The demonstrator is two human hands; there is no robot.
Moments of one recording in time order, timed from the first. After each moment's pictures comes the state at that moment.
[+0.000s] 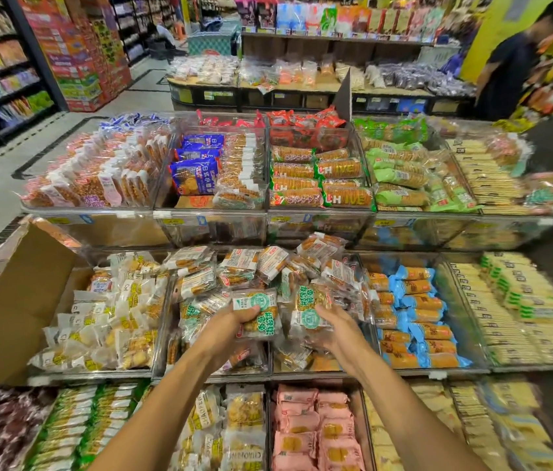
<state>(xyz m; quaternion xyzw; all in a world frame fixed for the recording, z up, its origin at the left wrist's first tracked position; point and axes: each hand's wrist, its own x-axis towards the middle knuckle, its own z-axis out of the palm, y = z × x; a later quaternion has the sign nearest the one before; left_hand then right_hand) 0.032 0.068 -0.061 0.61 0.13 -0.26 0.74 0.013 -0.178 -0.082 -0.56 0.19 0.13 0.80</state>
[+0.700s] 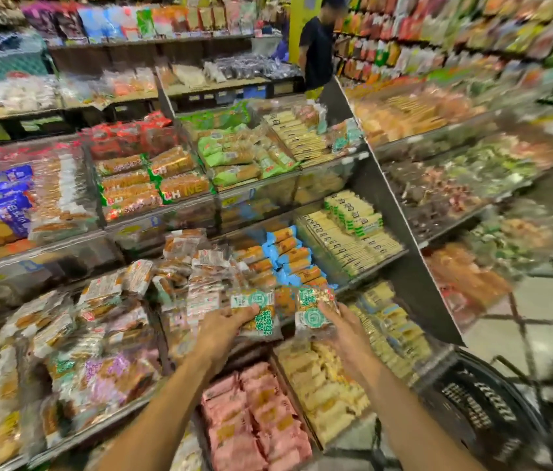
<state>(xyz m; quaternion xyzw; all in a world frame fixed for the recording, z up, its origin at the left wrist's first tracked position) -0.022 -0.120 -0.067 0.71 0.00 -0.32 0.62 -0.163 -0.326 -0.069 -0.50 0.31 -0.12 0.80</state>
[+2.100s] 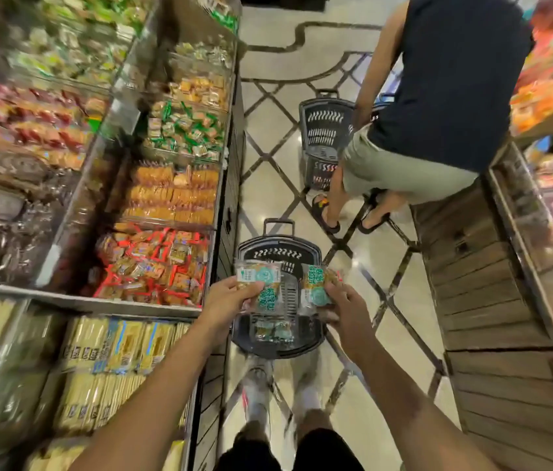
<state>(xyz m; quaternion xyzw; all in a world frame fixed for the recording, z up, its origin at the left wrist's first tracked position) -0.286 -0.701 -0.224 0.63 -0.27 -0.65 0.32 -0.540 -0.676 -0.233 -0.20 0.64 -0.41 0.62</state>
